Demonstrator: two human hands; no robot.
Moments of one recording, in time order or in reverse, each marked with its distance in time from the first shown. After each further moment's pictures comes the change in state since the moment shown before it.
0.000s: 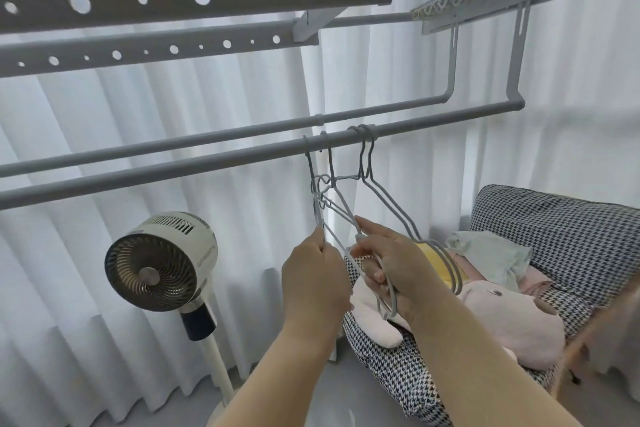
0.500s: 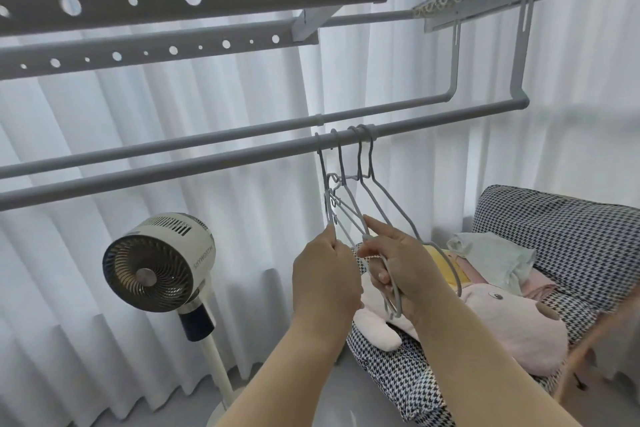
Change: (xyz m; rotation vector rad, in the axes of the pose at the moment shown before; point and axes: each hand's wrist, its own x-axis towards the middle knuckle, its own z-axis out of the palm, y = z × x) left_hand 0.002 0.010 0.024 0.026 -0.046 0.001; right_hand 0.008 -0.006 -0.021 -0.040 0.039 -0.038
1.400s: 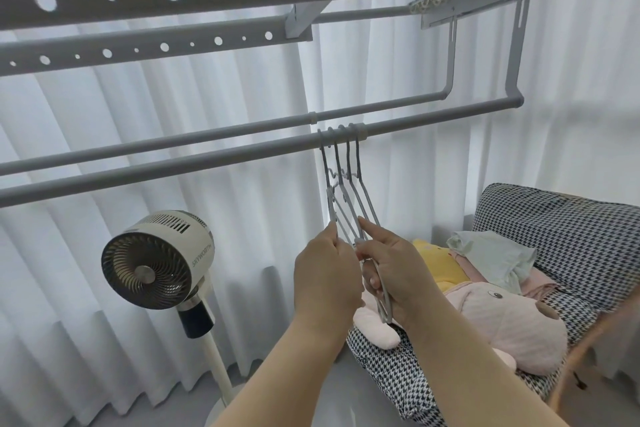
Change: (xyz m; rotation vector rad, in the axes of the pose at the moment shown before) left_hand 0.008 -0.005 0.015 0.037 0.013 0.022; right_hand -0.001 0.007 -0.002 -0.044 0.000 -0.043
